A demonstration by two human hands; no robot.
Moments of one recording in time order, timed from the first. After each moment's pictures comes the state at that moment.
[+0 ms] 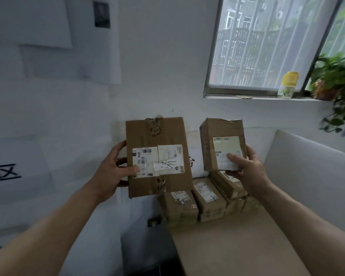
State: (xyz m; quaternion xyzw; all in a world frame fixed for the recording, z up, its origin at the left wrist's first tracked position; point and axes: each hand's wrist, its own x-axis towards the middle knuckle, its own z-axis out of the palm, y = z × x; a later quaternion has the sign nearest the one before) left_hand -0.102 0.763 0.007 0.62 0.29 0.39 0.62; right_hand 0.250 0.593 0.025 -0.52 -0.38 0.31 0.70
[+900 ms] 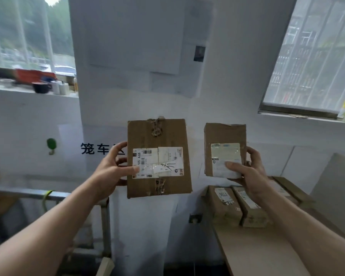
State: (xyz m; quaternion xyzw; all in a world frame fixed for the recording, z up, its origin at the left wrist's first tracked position) left_hand -0.343 0.665 0.034 0.54 0.35 0.48 0.59; right_hand 0.042 0.580 0.051 -0.49 -0.46 0.36 0.65
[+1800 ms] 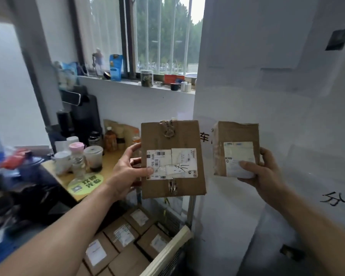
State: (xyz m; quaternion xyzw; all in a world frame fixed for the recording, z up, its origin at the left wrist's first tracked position) left_hand -0.461 0.473 0.012 0.41 0.50 0.63 0.43; right_hand -0.106 0.645 0.013 -0.32 -0.57 0.57 0.50
